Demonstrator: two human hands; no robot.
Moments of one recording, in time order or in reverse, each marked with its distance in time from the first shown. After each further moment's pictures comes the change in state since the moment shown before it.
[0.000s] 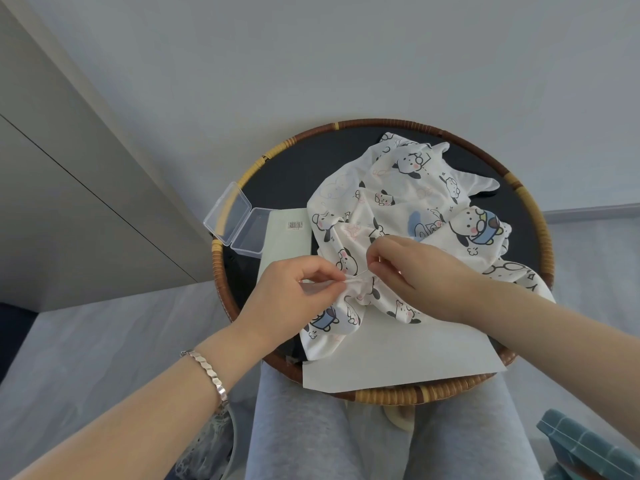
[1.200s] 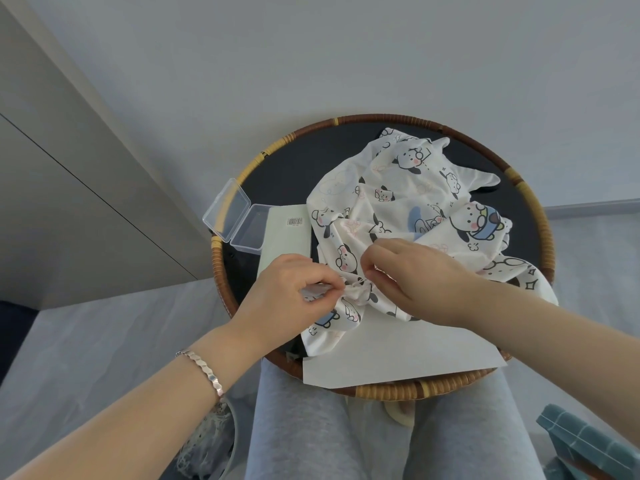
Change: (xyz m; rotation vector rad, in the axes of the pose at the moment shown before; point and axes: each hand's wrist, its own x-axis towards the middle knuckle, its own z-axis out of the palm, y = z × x) left_hand -0.004 -0.004 -0.002 0.300 -0.018 0.252; right_hand -0.001 0.003 0.013 -0.147 0.096 -0.176
